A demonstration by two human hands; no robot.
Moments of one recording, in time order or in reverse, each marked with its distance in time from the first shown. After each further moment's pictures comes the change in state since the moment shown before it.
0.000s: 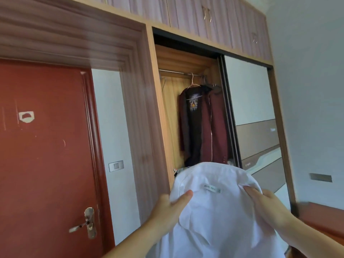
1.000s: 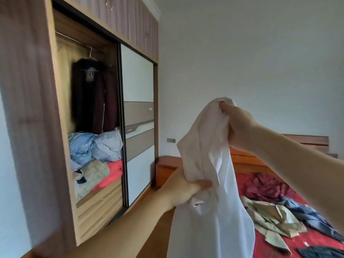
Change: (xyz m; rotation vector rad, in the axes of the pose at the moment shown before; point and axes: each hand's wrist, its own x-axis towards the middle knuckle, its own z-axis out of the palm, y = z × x) left_hand -0.484 0.184 0.164 -0.264 -0.796 0.395; right_hand -0.503 -0.156 -0.235 0.340 0.488 -0.068
